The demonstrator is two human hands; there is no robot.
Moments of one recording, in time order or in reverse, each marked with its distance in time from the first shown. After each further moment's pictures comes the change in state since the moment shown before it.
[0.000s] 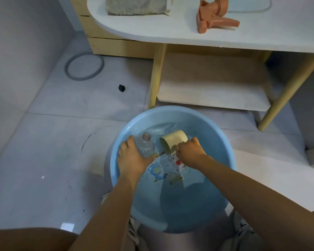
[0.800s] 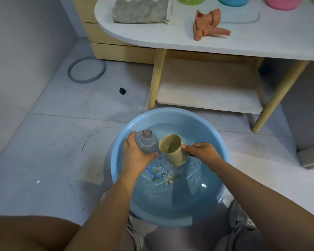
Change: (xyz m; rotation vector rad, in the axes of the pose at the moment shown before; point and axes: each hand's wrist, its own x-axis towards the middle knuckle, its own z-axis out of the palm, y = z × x) left_hand -0.014 0.008 -0.007 -0.434 -0.005 0.085; right_hand -0.038 0.033 0.010 1.322 0.135 0.397
